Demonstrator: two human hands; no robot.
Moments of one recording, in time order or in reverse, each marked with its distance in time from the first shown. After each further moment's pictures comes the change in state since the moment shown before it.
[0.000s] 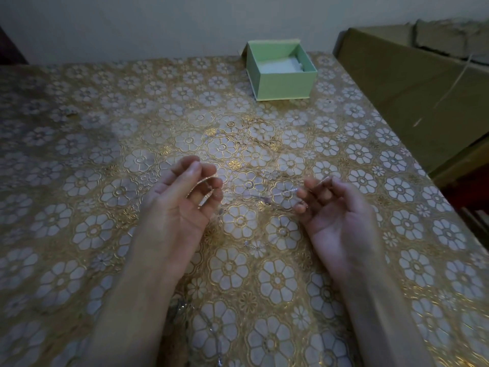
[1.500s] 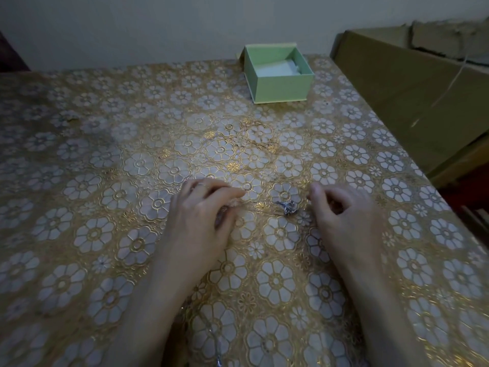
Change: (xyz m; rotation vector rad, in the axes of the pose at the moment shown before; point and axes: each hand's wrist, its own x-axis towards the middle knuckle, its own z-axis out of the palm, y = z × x) left_hand 0.009 -0.025 -0.025 1.598 -0.218 0.658; right_hand 0.013 0.002 -0.037 -1.494 0.211 -0.740
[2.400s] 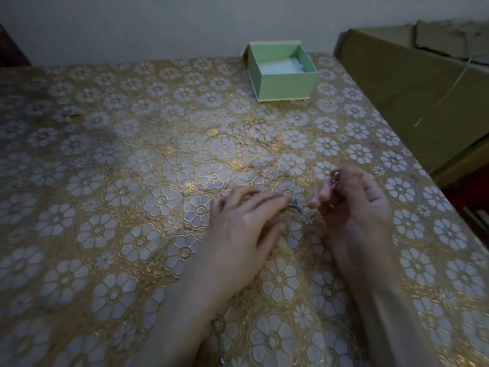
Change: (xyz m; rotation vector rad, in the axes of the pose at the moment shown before) left_hand -0.005 0.026 0.025 -0.049 -0.085 0.139; right_hand -0.001 -0.029 -0.013 1.254 -0.180 0.305
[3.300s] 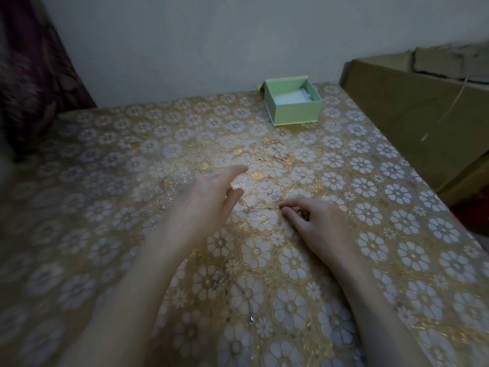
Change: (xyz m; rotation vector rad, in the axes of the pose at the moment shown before) left_hand 0.007 -0.018 -0.093 0.221 -0.112 -0.146; right_hand -0.004 0.027 0.003 -1.322 -0.265 -0.315
